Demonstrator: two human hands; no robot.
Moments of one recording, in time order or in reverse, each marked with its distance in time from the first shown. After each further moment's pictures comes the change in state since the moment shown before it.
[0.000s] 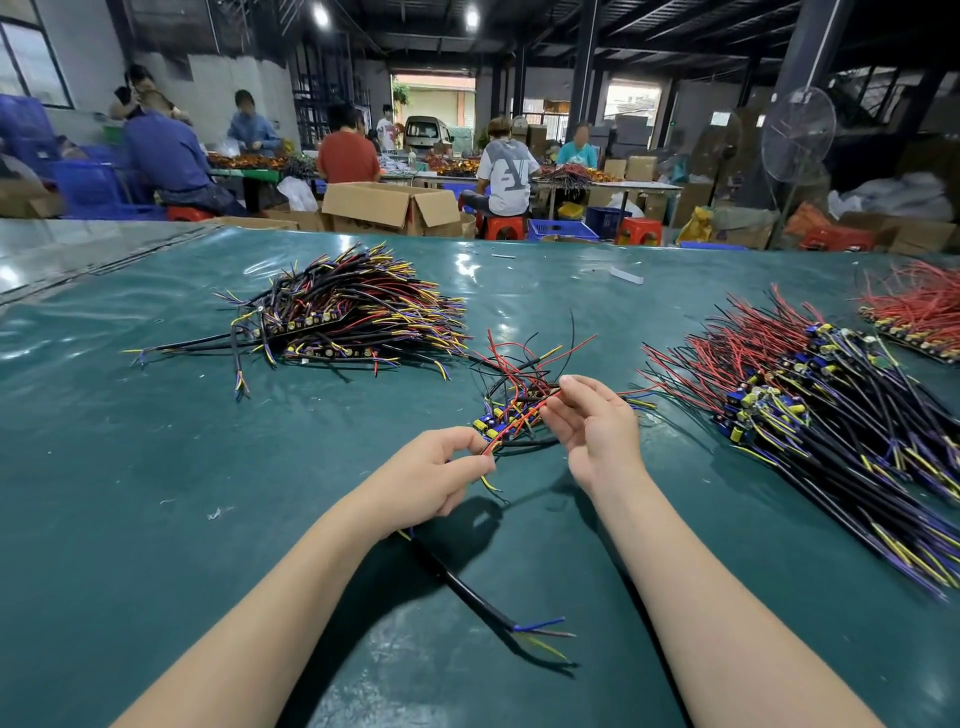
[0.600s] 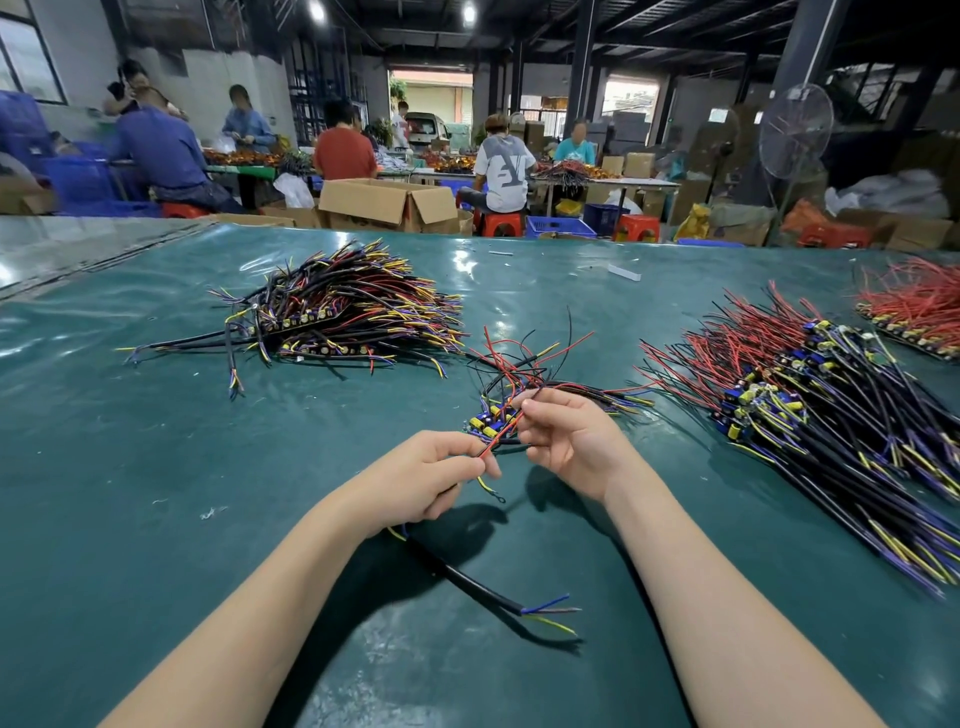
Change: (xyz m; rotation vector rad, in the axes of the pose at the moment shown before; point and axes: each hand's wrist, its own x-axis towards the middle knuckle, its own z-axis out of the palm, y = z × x) left_hand -0.001 -0.002 -0.006 -0.029 -0.100 -0.013; right_hand -0.002 -0.004 -0.006 -0.271 -0.412 0.258
